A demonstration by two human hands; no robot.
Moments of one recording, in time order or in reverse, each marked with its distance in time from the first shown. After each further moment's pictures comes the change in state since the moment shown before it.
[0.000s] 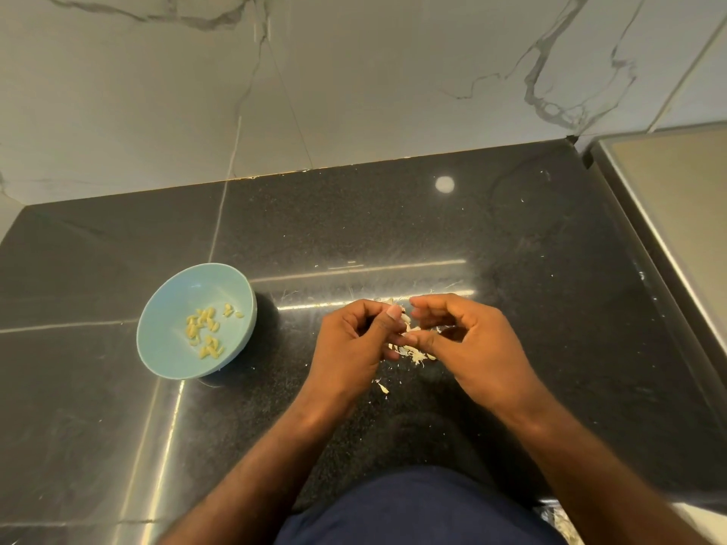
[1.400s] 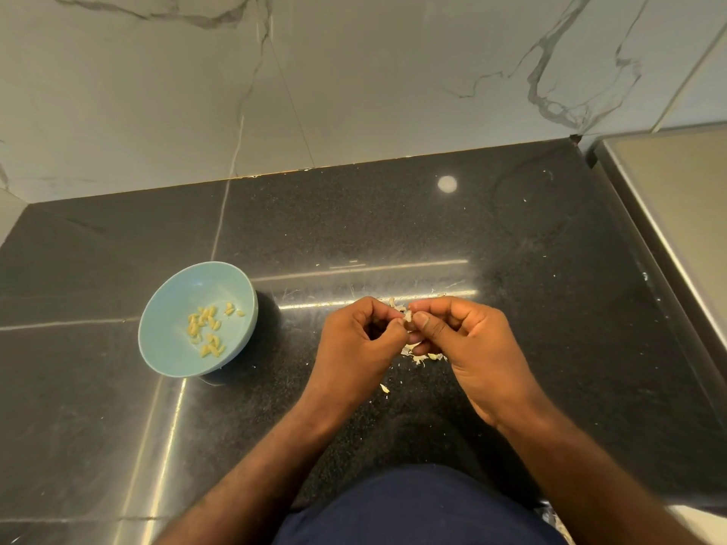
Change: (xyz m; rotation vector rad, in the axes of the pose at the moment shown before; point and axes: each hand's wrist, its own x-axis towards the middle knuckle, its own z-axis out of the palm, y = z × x) left_hand -0.004 0.004 0.001 0.230 0.012 0.121; right_hand -0.001 -0.004 0.013 0.475 0.056 0.092
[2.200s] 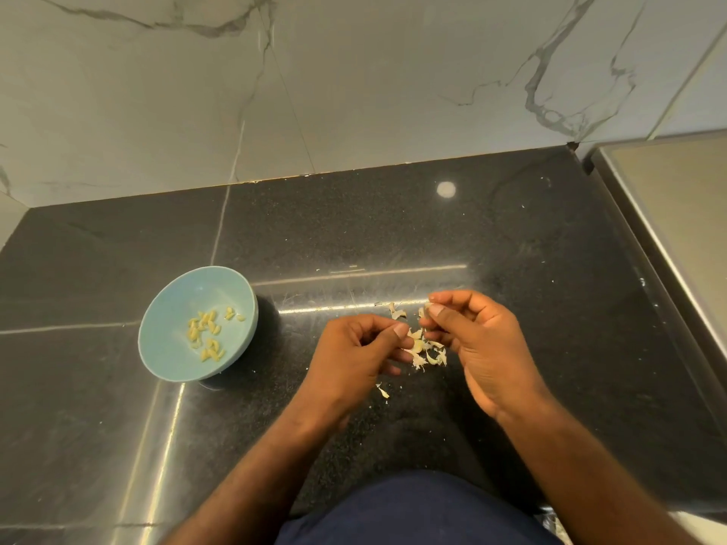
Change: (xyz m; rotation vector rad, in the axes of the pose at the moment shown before) left_hand 0.000 0.001 -0.005 -0.161 -0.098 -0.191; right_hand 0.012 0.005 -0.008 0.146 0.148 0.073
